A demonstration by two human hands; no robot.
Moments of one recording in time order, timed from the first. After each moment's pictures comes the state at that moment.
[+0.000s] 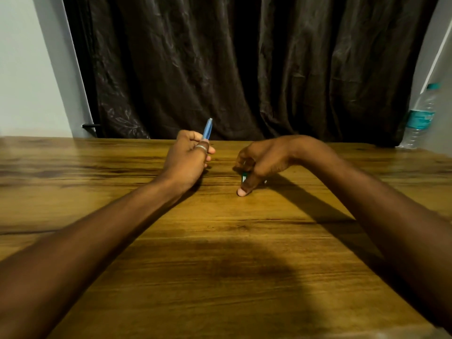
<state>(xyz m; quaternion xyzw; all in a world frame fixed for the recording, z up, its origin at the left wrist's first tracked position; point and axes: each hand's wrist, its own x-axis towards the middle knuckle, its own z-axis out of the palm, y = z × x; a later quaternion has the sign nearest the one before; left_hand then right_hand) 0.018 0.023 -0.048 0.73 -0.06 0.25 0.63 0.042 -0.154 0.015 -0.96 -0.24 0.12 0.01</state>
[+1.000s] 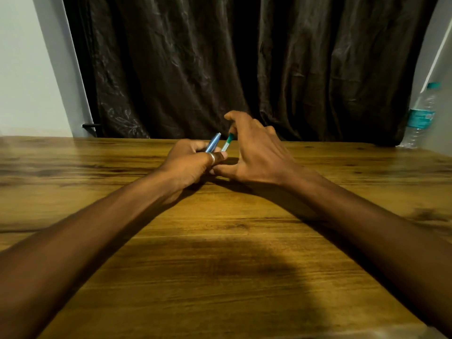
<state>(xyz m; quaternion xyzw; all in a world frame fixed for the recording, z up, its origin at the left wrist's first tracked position) -0.011 0.020 -0.034 0.76 -0.04 0.10 0.64 0.018 -0.140 -0.019 -0.90 -0.29 -0.30 0.12</state>
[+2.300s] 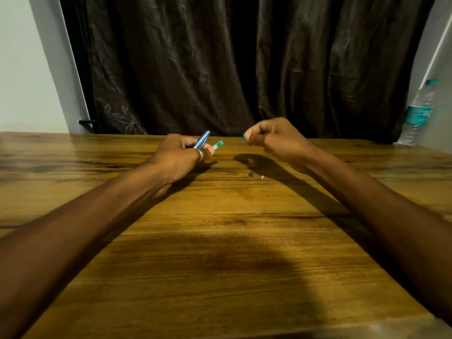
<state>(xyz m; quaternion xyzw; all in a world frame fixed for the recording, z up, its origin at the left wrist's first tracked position) 0.001 0.036 -0.038 0.81 -0.02 0.13 0.57 0.050 -0.175 -0.014 -0.85 -0.18 -0.13 0.47</state>
